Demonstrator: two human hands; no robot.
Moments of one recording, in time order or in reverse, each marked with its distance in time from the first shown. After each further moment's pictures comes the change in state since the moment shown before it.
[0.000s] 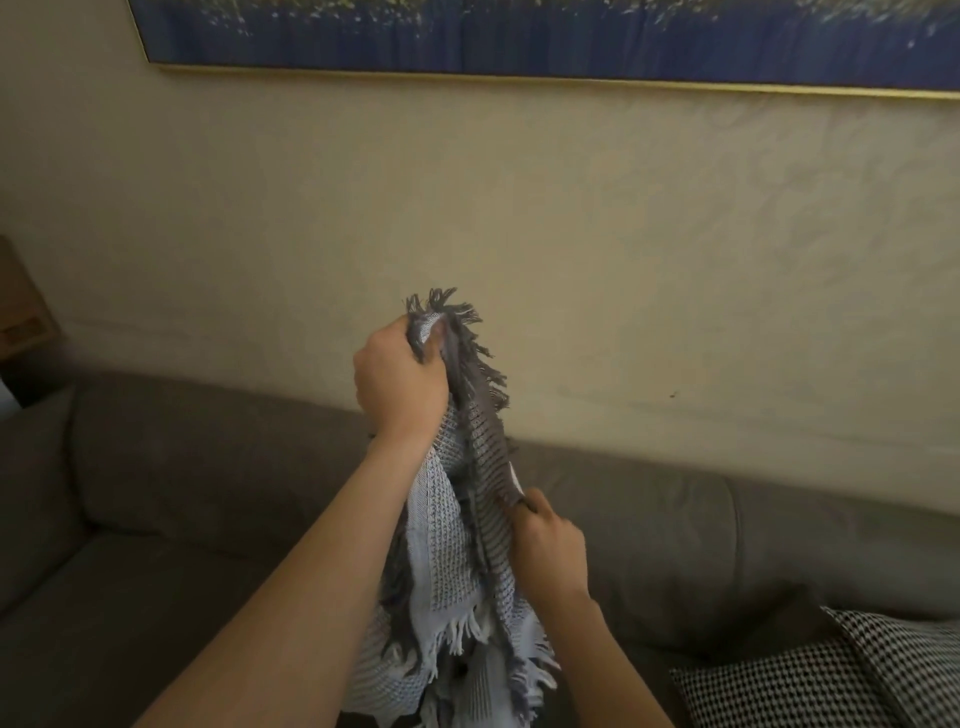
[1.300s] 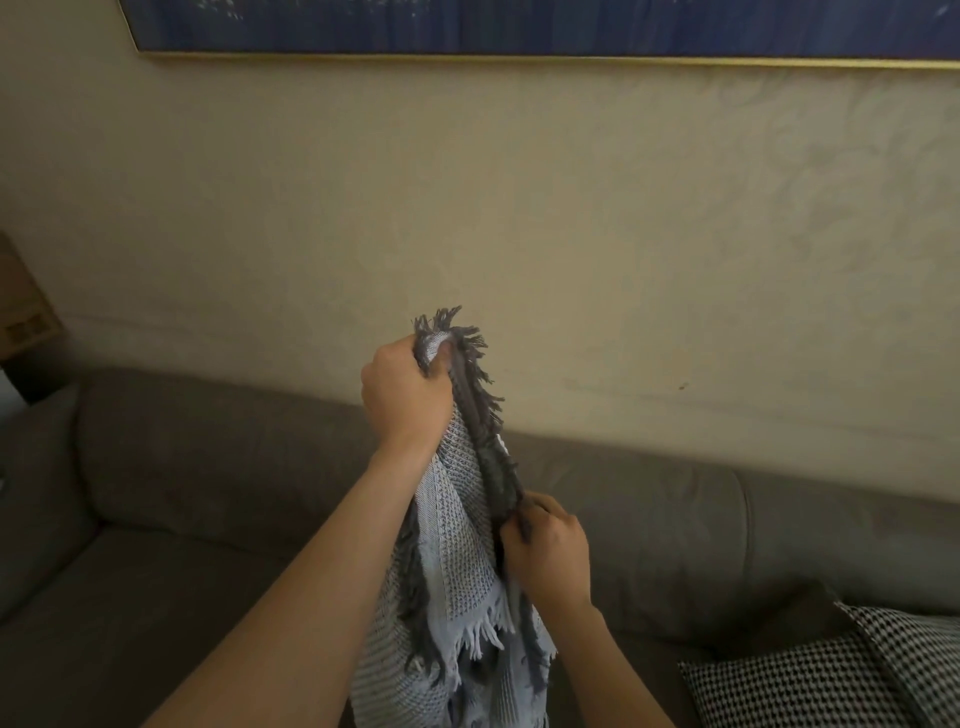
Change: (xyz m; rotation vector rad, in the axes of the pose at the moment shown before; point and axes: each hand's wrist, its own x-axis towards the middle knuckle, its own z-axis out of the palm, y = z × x) left_hand -0.005 -0.018 0.014 0.043 -0.109 -0.039; right_hand 0.003 0.012 0.040 0.389 0.220 0.124
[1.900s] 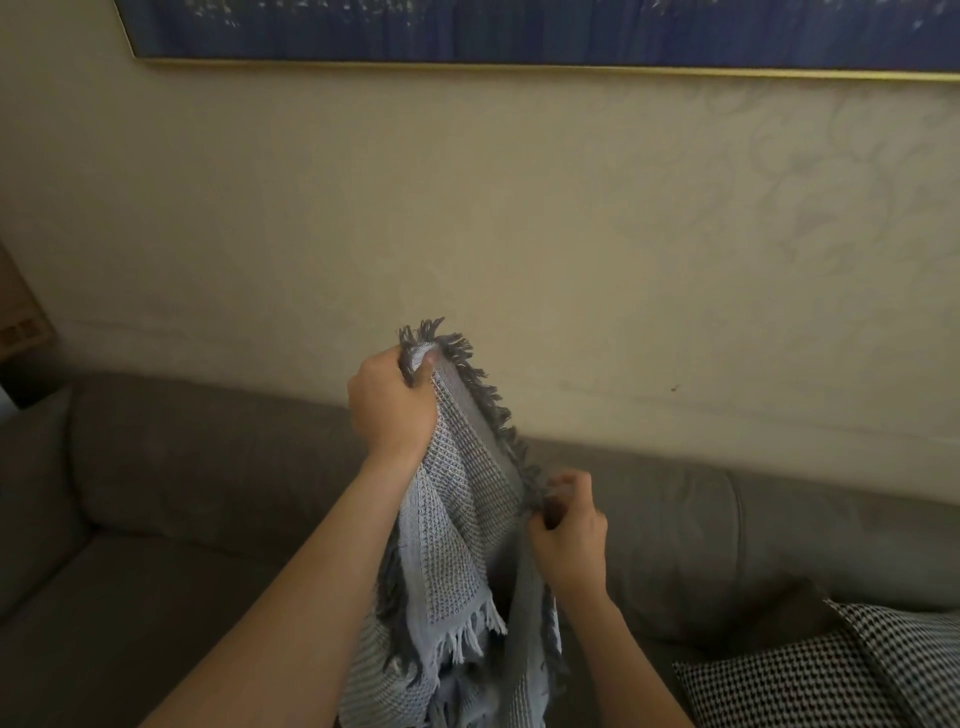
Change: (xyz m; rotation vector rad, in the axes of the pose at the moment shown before) left_hand -0.005 -0.010 -0.006 0.045 0.011 -0.020; right_hand 0.007 -0.002 -0.037 0.321 0.025 0.287
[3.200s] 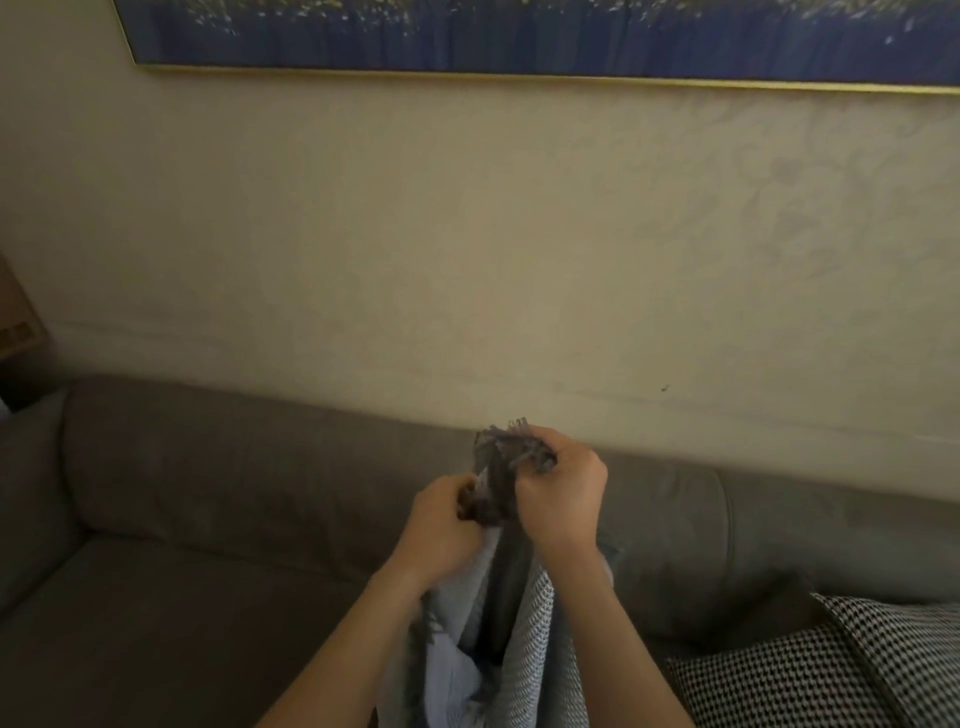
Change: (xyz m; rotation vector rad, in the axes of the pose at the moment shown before) left_hand -0.108 -0.050 0.005 -0.098 -0.739 -0.050; right_hand 0.000 -0.101 -0.025 0.074 0.149 -0.124
